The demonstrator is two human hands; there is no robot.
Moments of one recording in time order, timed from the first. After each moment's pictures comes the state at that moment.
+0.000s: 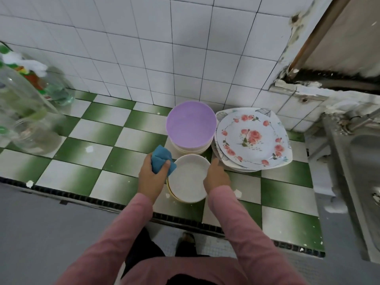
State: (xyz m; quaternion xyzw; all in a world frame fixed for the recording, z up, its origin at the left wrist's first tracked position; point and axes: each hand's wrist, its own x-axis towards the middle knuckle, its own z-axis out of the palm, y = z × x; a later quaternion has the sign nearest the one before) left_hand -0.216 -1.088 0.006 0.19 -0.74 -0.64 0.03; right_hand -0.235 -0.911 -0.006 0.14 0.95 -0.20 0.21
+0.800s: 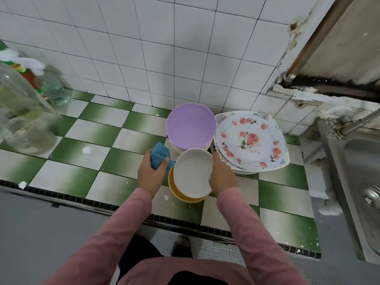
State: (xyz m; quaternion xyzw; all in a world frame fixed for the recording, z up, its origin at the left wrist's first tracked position) left_hand -0.230 -1.096 0.003 0.19 -0.76 -0.63 0.01; right_hand -0.227 -0.903 0.019 0.09 0.96 -0.23 0.12
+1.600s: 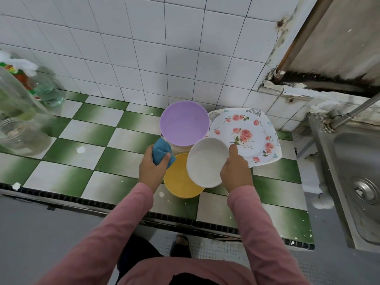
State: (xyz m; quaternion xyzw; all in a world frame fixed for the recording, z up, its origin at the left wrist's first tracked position) left_hand -0.230 -1.077 0.009 0.15 -0.76 -0.63 0.02; right_hand -0.210 -0.867 0.046 0.14 0.95 -0.26 0.02
